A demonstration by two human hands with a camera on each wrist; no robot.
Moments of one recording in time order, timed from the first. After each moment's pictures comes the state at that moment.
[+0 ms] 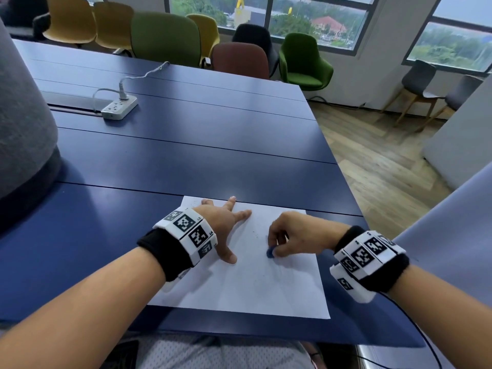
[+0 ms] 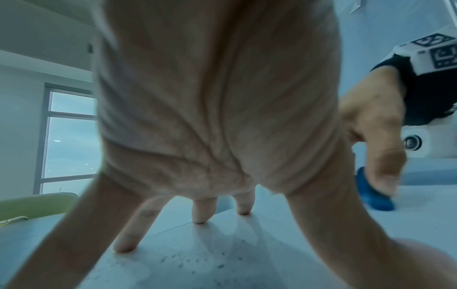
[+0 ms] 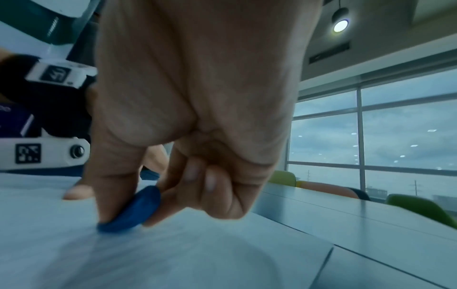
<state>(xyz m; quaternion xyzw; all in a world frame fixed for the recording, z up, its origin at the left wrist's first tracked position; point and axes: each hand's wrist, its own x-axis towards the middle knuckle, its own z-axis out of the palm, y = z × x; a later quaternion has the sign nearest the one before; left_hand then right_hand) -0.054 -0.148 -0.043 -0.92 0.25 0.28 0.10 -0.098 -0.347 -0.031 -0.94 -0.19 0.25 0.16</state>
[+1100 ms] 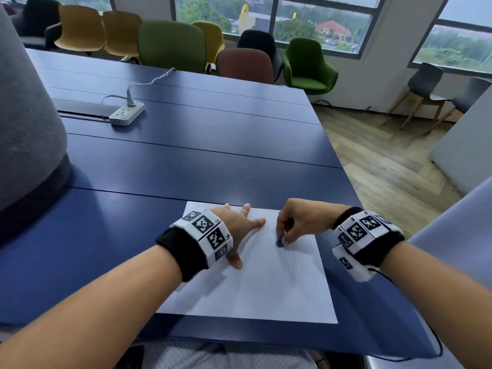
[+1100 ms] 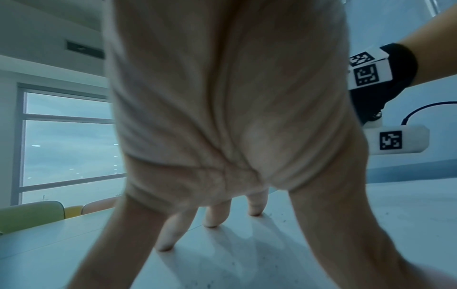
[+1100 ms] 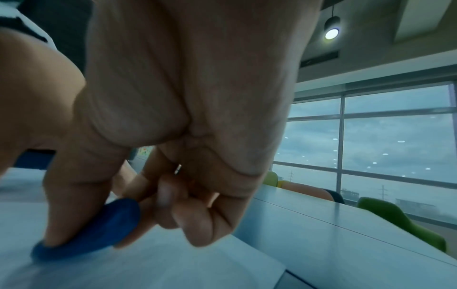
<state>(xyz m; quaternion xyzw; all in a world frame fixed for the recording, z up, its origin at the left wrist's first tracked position) -0.047 -0.162 -0.040 -0.90 0.30 0.29 0.15 -0.054 -0.356 -0.023 -0.94 -0.17 0.27 0.15</state>
